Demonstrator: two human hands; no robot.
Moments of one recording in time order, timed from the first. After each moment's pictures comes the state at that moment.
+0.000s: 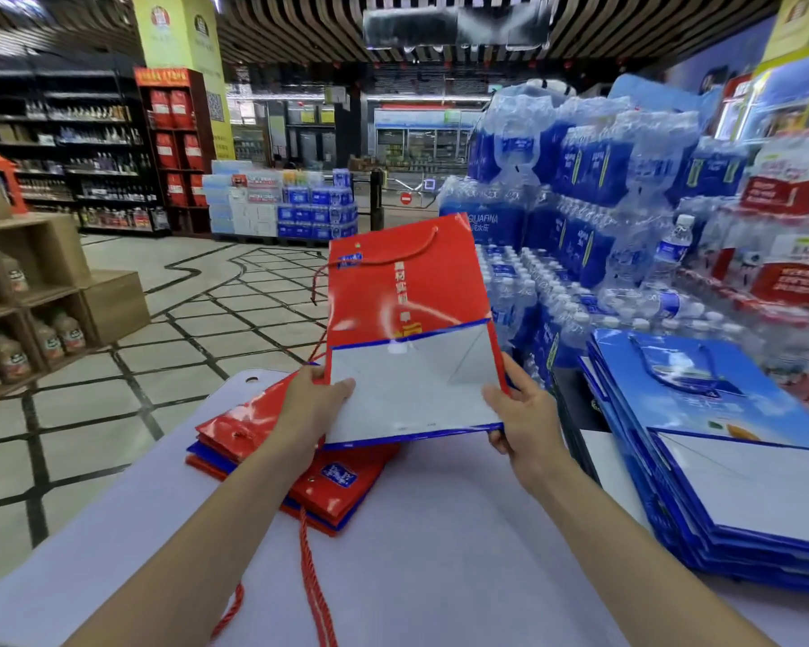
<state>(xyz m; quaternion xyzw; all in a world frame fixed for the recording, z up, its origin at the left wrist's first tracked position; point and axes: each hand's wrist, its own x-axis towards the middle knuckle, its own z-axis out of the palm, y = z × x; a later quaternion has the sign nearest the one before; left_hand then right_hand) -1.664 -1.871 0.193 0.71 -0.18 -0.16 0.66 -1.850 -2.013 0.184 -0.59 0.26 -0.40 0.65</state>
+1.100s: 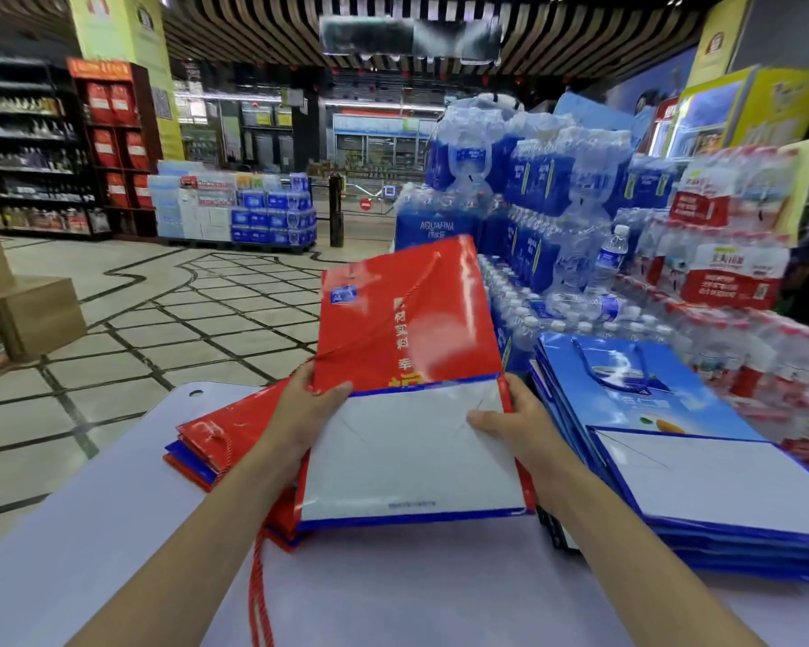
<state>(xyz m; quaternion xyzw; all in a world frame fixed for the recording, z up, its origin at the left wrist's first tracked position) -1.688 -1.901 0.188 0.58 -0.28 -0.25 0.72 -1.906 -2.025 0.202 -0.63 0.26 -0.35 0.64</state>
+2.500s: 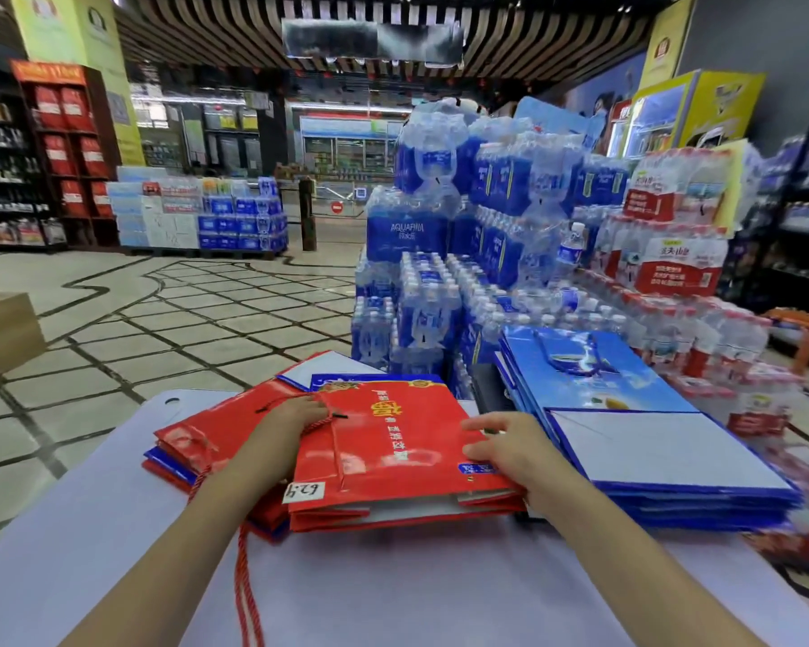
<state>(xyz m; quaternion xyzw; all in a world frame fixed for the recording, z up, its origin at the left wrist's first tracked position) -1.651 -1.917 0.159 0.82 -0.48 -0.16 0.27 -1.943 -2.017 0.190 -0.69 0.44 -0.26 0.52</state>
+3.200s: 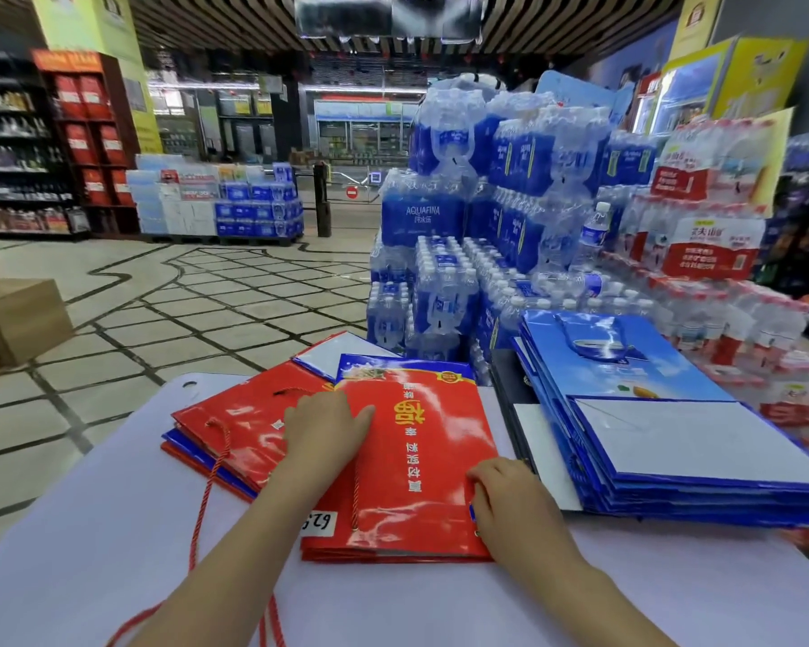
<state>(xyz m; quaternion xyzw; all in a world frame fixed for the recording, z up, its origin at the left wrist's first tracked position) -1.713 -1.918 0.162 0.90 -0.39 0.06 0.16 -1.950 -1.977 0.124 -0.91 0.34 -0.24 0.09</state>
